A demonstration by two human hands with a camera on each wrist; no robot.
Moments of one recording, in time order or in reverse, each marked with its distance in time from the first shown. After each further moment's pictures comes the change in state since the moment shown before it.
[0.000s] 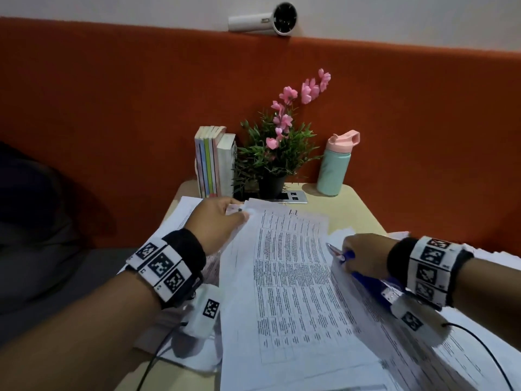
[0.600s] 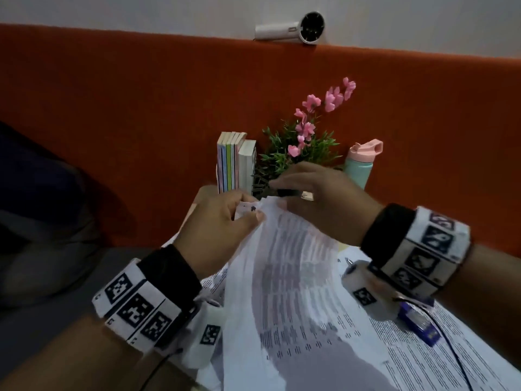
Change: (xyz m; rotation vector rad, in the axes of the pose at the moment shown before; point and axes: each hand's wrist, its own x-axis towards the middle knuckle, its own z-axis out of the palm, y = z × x) left_hand -0.042 0.030 -0.038 0.023 0.032 0.229; right_hand -0.048 -0.107 -0.107 0.381 0.677 -0.647
